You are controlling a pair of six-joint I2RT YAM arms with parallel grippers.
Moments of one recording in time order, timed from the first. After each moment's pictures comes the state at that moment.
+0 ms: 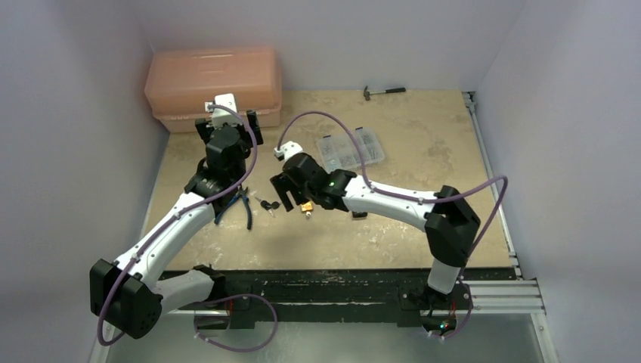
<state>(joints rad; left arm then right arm) -0.45 1.13 0.93 0.08 -0.65 -0.13 1.02 1.75 1.37 -0.39 0.28 0.30</state>
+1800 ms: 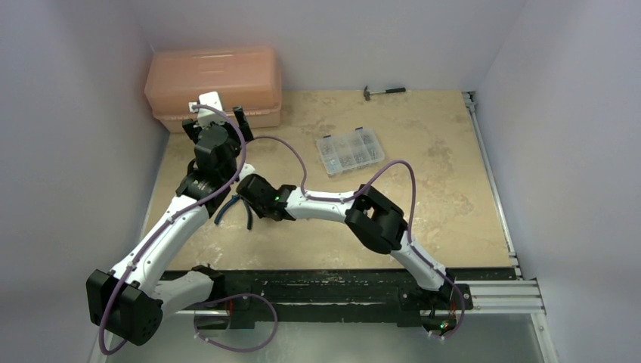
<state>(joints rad) -0.38 1.08 0.93 0.08 -0.65 -0.16 1.13 2.33 1.81 -0.30 0.35 0.25</state>
